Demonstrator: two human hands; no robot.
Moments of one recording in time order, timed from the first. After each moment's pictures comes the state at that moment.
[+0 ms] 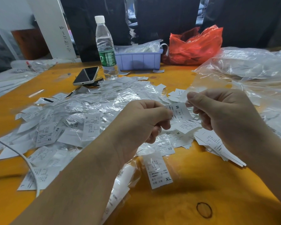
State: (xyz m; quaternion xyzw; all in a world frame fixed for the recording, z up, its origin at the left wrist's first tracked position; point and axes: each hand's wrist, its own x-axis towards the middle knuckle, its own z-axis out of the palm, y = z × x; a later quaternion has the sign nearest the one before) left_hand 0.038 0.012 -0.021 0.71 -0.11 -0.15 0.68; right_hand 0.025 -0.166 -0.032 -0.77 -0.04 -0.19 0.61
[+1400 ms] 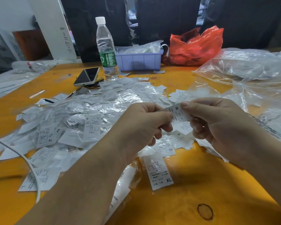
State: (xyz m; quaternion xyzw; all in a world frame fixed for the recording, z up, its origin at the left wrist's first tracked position) left_hand 0.038 0.011 -0.024 0.73 -0.10 -0.14 0.66; right_hand 0.022 -0.157 -0.032 -0.70 0.00 -0.04 0.72
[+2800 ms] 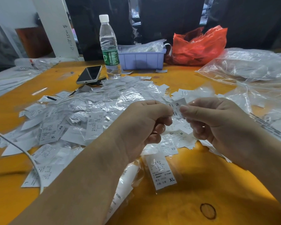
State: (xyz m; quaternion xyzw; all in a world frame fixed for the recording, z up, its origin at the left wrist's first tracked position) left_hand 0.037 0.011 -0.019 0.68 -0.07 -0.17 0.71; right_hand 0.022 -0.159 -0.035 -0.72 -0.07 0.00 0.69
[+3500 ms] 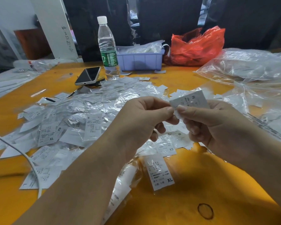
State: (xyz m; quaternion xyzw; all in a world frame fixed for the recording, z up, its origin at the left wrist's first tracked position) left_hand 0.039 0.017 -0.024 0.72 -0.15 -0.10 0.67; right_hand 0.020 -0.157 -0.034 -0.68 -0.04 0.04 0.74
